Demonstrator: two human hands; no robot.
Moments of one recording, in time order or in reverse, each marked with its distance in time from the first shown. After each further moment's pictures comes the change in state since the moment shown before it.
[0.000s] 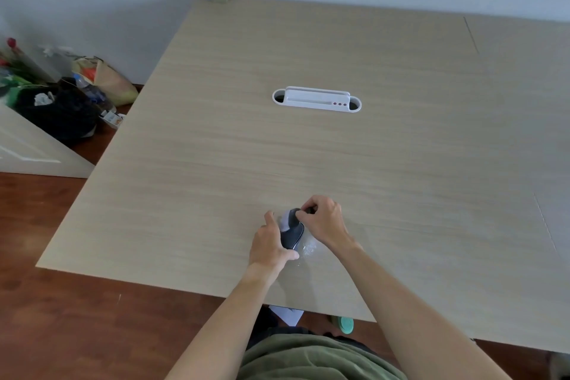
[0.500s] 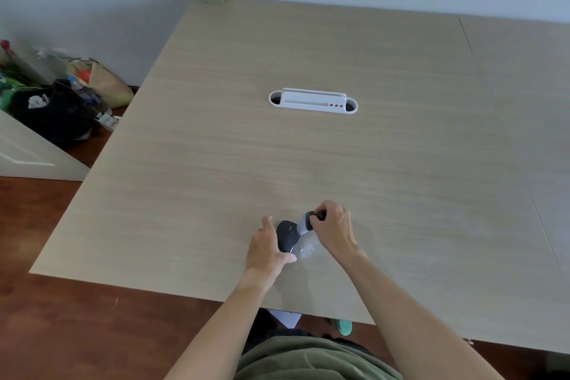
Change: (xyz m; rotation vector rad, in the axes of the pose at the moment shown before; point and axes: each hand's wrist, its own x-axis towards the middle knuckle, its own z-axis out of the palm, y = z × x) left_hand -0.003 -0.001 0.000 -0.016 0.006 0.016; right_hand -0.004 0.019 -0.008 -0.011 0.115 0.047
